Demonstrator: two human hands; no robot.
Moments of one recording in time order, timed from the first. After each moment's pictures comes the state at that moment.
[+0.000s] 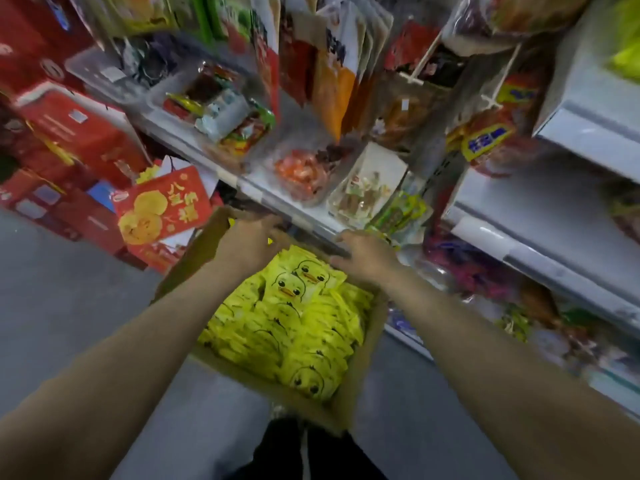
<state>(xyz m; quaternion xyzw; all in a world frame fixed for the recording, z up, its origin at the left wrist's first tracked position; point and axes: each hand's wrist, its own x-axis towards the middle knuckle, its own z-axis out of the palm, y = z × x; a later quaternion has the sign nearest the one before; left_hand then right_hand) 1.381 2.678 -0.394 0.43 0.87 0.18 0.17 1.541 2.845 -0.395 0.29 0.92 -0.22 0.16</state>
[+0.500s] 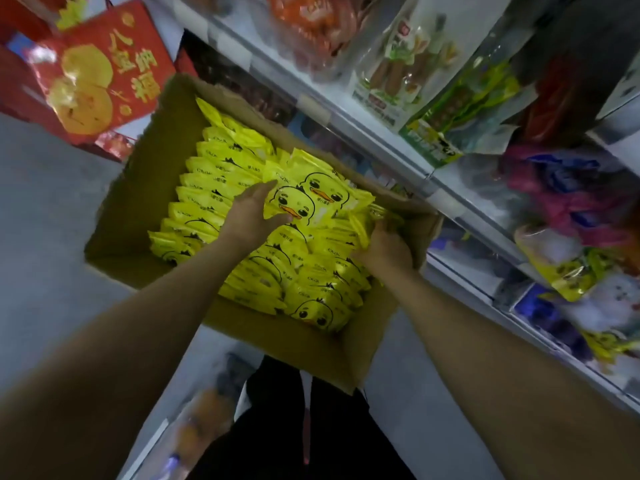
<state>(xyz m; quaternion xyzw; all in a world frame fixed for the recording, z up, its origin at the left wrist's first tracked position) 1.395 2.661 -0.613 0.28 0.86 0.21 0.36 1.592 2.823 -0.608 0.46 0.79 -0.27 0.29</state>
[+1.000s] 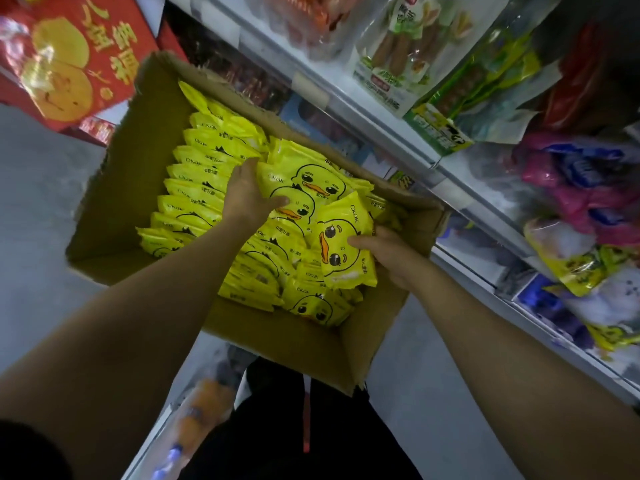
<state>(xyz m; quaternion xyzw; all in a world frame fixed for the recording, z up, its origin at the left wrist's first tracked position) 1.381 2.688 -0.648 0.16 0.89 0.23 0.35 1.598 2.832 -0.609 0.53 0.47 -0.68 0.21</state>
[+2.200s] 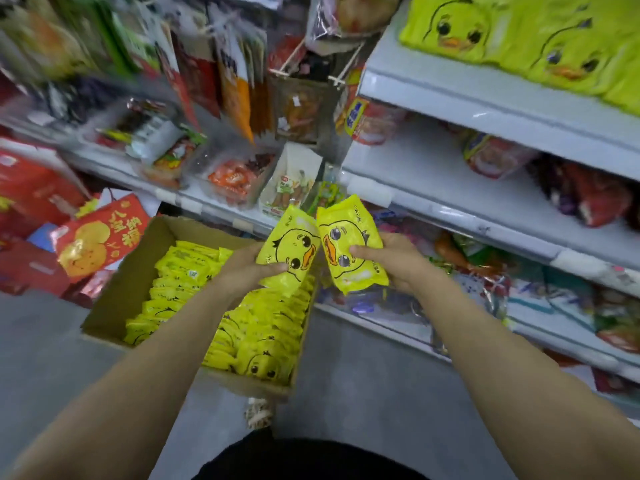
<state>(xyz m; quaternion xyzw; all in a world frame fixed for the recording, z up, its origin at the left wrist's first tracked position) 1.553 2.685 -0.378 0.21 0.71 0.46 0.48 1.764 2.863 -0.356 0.44 0.55 -0.70 -0.10</state>
